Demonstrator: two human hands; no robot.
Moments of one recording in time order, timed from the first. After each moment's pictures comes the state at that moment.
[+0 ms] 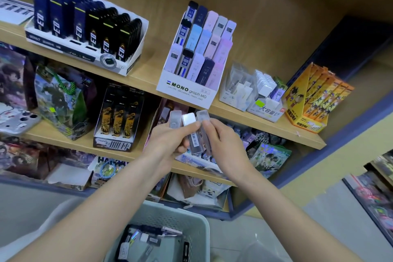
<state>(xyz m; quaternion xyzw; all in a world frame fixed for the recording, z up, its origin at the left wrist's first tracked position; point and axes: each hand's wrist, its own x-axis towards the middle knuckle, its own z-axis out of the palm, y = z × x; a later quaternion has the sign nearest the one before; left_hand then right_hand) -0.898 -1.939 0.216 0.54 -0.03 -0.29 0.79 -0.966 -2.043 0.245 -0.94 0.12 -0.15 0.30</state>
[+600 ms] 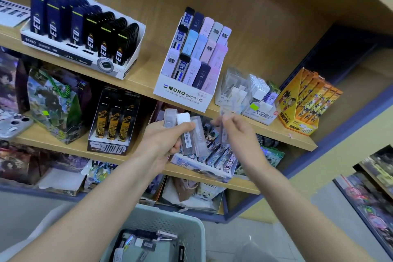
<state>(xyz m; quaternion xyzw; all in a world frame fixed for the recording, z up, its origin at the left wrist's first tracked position) -0.897 -1.932 0.231 0.55 -0.03 -0.28 0.79 -0.972 -2.056 0.272 -0.85 0.22 -0.20 0.44</state>
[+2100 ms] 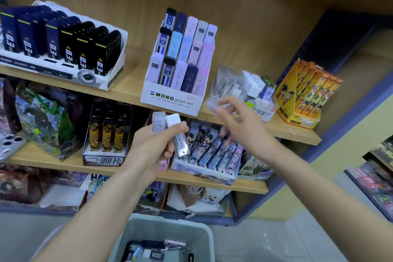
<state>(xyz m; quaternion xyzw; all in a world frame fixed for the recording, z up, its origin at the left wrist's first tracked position) -0.889 -1.937 0.226 0.57 -0.05 -0.24 0.78 -0.966 -2.080 0.301 -0.91 0.14 -0.14 0.36</state>
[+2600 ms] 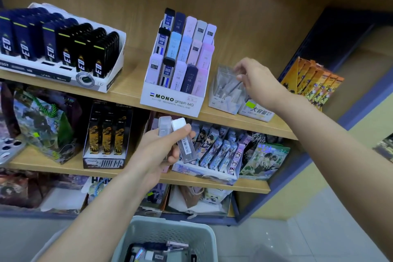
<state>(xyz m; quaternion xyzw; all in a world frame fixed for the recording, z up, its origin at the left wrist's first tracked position) -0.891 -1.936 0.226 0.56 -0.09 -0.31 0.77 -0.913 -2.150 0.349 -0.98 0.12 -0.18 0.05</state>
